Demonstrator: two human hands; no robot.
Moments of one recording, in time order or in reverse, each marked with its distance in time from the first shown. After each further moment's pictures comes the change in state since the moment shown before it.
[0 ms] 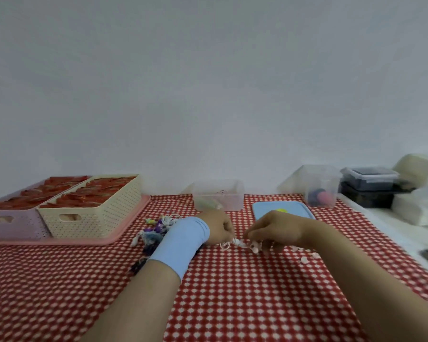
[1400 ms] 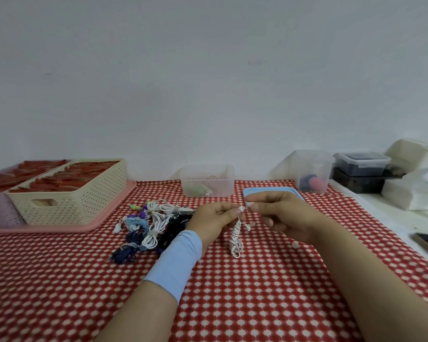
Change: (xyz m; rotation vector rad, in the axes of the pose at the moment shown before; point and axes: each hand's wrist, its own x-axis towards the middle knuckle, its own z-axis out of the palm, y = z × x) left_hand 0.019 -0.001 0.069 -1.107 0.300 0.065; right_hand -0.005 0.029 0.003 0.674 0.220 -0.108
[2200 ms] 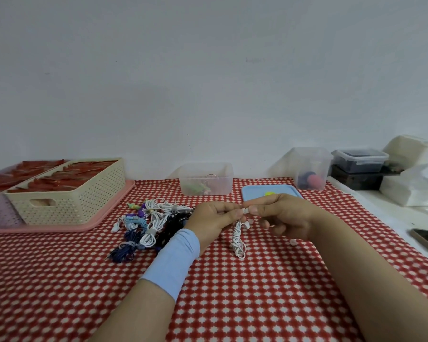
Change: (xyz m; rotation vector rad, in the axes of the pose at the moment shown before) left_hand -0.004 -0.001 0.003 -0.019 -0.050 0.062; right_hand 0.000 -0.001 -0.006 -0.010 -0.127 0.160
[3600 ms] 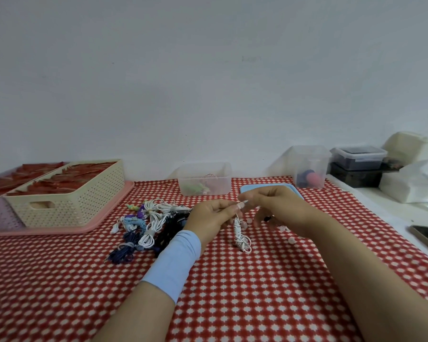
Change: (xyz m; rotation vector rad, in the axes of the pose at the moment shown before) left_hand -0.001 0.003 0.002 0.076 0.084 -0.006; right_hand -0.015 -0.008 0.013 -0.285 0.187 -0.244
